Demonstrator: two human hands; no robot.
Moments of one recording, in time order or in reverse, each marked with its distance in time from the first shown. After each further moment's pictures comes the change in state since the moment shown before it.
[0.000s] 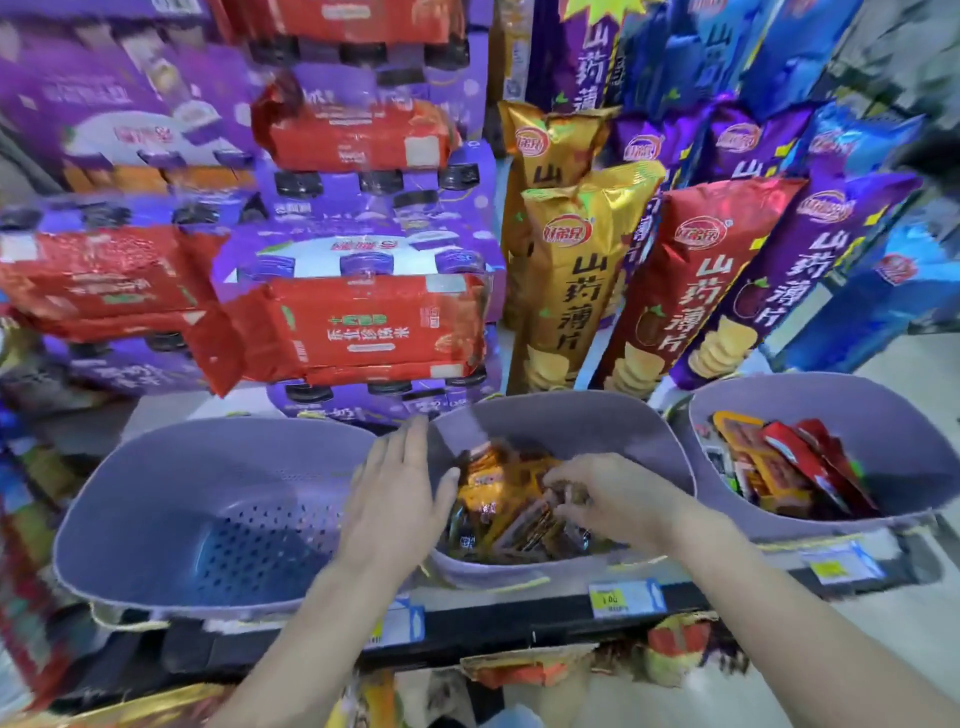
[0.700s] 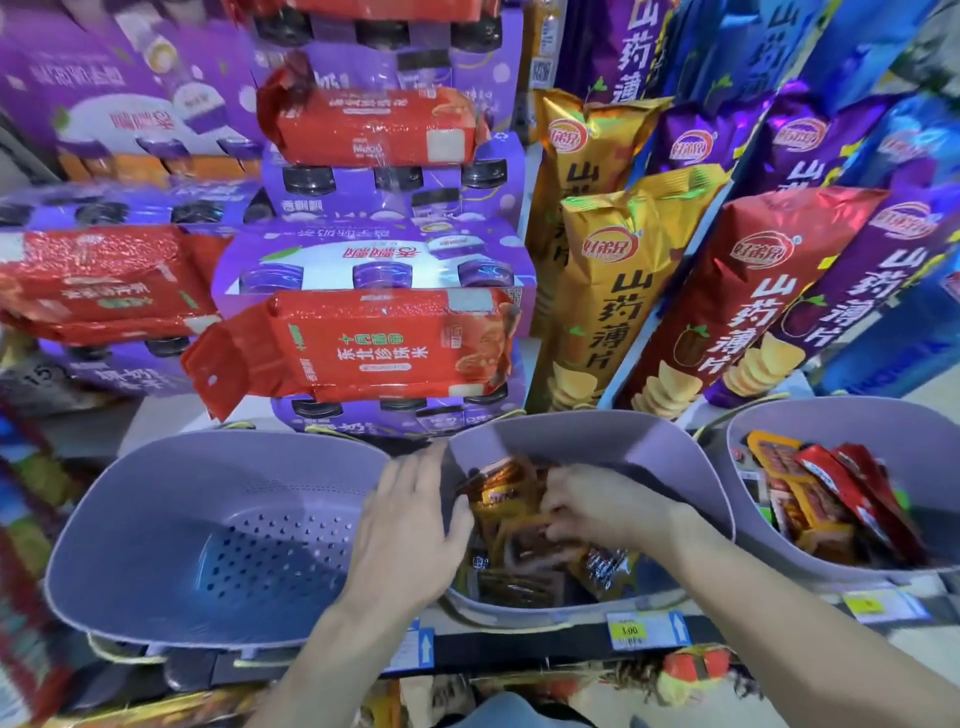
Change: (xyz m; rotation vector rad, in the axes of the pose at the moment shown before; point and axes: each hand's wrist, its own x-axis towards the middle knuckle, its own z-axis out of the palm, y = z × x) left_hand 0.007 -0.013 0.012 -0.148 -0.013 -0.008; right_hand 0.075 0.018 0.024 -0.124 -0.213 -0.175
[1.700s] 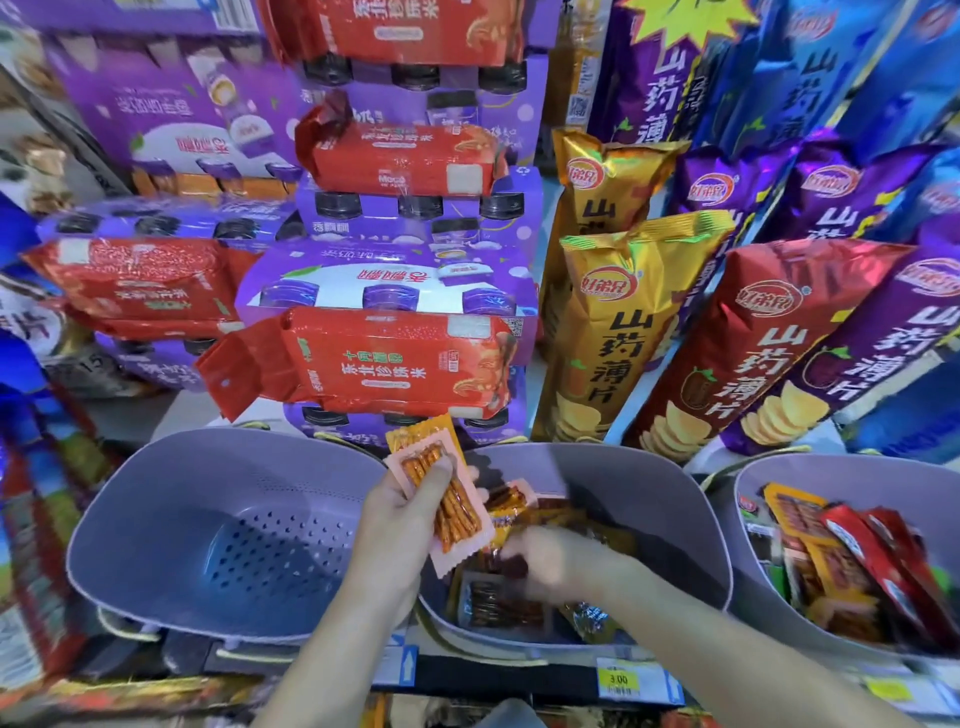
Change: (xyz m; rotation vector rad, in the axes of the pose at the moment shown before) left_hand 0.012 0.032 0.002 -1.325 0.131 -0.568; right_hand 0.016 -0.038 0.014 0.177 -0.176 0.032
